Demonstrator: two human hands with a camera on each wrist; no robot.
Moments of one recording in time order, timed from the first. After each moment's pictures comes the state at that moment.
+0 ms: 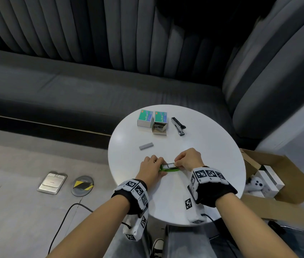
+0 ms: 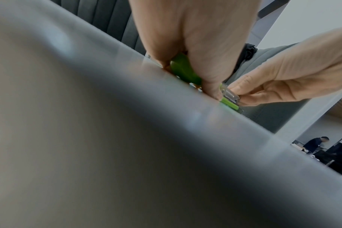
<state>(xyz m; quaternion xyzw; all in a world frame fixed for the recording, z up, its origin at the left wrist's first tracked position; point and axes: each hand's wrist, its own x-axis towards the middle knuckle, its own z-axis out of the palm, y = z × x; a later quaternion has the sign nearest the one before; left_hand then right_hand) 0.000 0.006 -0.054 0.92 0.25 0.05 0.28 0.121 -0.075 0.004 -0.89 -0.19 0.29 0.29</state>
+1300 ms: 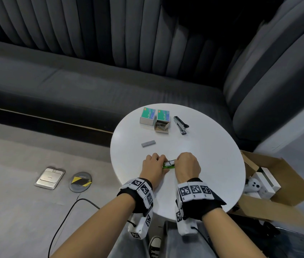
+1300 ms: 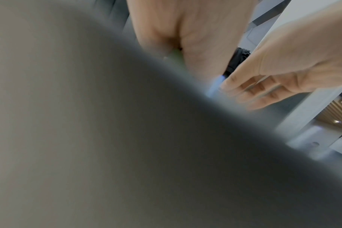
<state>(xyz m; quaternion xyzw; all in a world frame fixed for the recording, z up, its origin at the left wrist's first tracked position) 0.001 0.000 -0.056 0.92 0.28 0.06 0.27 0.077 -0.074 -0.010 -0.95 -0.24 0.10 0.15</state>
